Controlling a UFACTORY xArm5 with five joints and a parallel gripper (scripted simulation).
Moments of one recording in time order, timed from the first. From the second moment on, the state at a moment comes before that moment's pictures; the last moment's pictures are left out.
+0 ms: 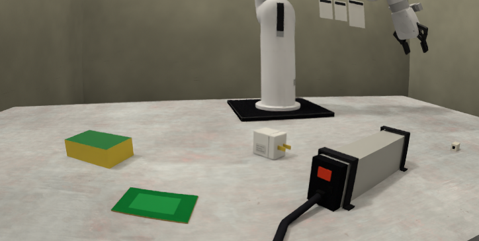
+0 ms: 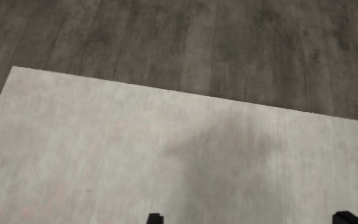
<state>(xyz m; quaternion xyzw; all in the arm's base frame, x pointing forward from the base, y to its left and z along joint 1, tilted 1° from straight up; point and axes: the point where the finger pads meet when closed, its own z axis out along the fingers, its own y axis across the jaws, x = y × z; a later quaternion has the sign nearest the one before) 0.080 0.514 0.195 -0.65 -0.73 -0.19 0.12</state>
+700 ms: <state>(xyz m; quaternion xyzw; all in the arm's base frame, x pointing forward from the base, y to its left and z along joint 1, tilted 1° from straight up) 0.080 0.514 0.195 -0.65 -0.73 -0.19 0.12</state>
